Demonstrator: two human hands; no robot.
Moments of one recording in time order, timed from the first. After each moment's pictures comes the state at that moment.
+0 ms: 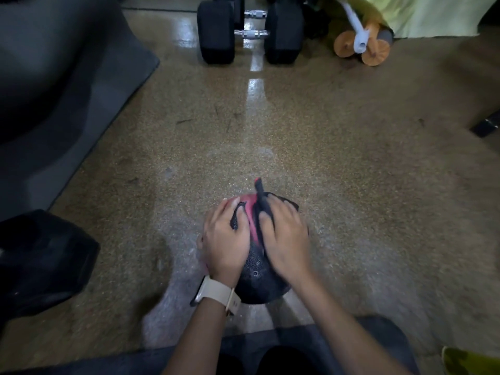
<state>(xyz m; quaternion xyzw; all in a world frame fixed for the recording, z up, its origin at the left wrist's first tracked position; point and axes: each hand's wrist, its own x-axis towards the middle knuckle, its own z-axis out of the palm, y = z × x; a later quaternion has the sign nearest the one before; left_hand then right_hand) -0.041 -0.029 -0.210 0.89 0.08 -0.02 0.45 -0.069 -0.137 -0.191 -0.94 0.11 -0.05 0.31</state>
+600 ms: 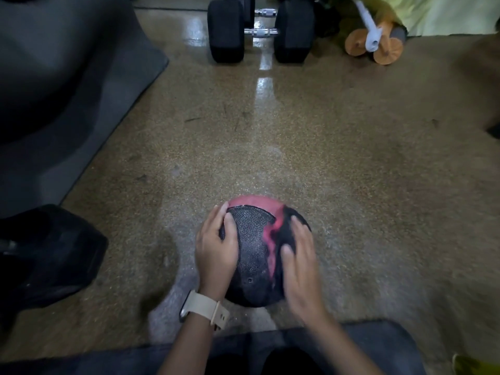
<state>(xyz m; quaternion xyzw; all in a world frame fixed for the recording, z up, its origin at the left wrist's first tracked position) -0.051 -0.002 -0.227 0.84 0.12 0.00 0.52 -0.125 -0.140 -0.215 -0.89 0.09 -0.12 0.43</state>
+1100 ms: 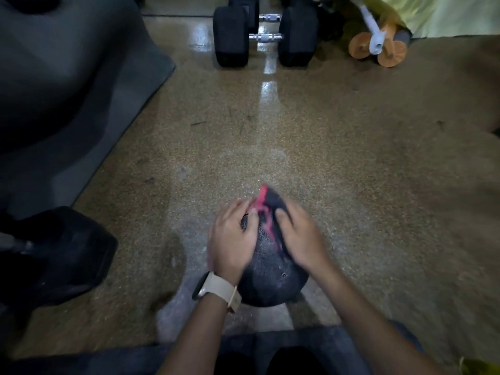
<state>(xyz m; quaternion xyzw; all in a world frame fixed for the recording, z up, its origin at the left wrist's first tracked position) -0.036 -0.014 -0.208 0.91 0.00 -0.03 0.41 -0.055 -0.160 -0.199 -0.92 0.07 -0.03 0.40</state>
